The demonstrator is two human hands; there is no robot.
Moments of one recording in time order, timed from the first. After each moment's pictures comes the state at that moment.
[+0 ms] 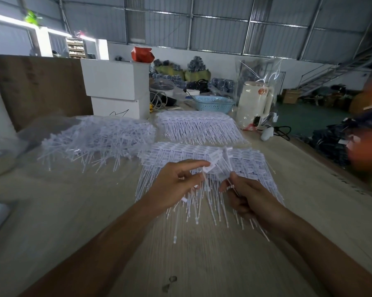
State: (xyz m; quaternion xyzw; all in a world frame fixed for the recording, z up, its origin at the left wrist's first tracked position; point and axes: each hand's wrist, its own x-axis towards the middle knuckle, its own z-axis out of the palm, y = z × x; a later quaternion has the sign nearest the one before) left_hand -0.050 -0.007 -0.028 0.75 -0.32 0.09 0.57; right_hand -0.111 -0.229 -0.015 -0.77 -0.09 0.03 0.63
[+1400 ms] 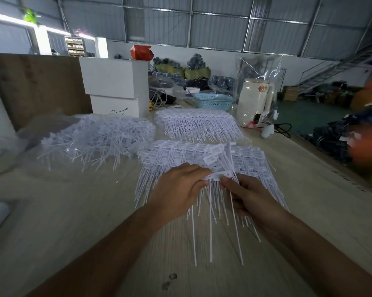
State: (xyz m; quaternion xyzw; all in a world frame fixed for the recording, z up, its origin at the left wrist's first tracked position) left_hand -0.065 -0.017 -0.029 0.83 -0.39 0.32 0.26; right_hand -0.121 -0.211 -0.010 -0.74 -0.06 -0.02 0.67
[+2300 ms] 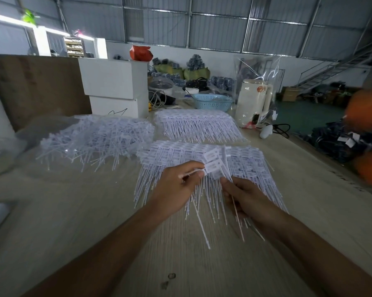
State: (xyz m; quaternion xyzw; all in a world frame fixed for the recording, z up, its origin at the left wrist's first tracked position) left_hand -0.058 -0.019 -0.035 0.78 -0.29 0.18 0.52; right_hand -0.117 -0.218 -0.019 -0.79 -0.07 0.00 0.61
